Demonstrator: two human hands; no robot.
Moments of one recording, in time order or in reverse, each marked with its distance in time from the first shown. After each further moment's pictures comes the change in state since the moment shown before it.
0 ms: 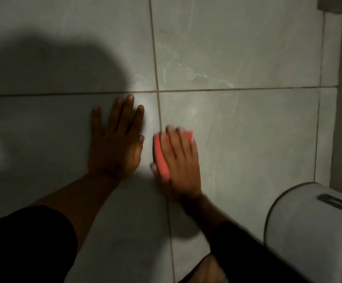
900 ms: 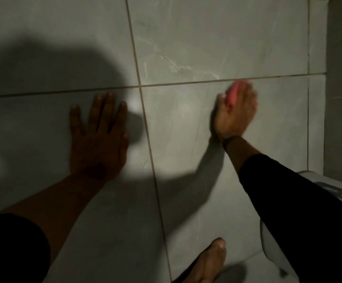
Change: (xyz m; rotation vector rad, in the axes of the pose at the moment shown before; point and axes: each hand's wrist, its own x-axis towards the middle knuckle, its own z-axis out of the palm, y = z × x) left_hand -0.001 -0.002 0.006 0.021 -0.046 0.017; right_hand 0.085 0.161 -0.043 0.169 0.233 0.764
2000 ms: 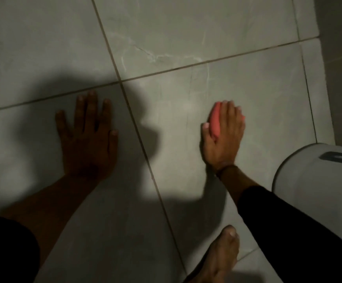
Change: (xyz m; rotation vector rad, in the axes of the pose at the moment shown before) left_hand 0.000 0.000 -0.009 0.013 -0.060 0.002; right_hand -0.111 0.070 0.015 0.078 -0.051 -0.075
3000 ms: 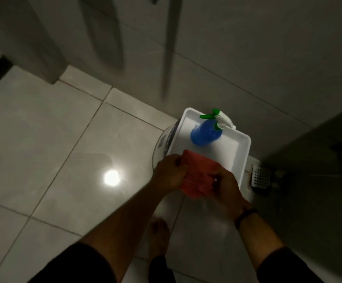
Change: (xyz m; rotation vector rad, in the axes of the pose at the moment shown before) left_hand -0.054 0.584 -0.328 -0.556 -1.079 0.303; right_hand -0.183 0.224 -0.440 1.667 0.273 1.422
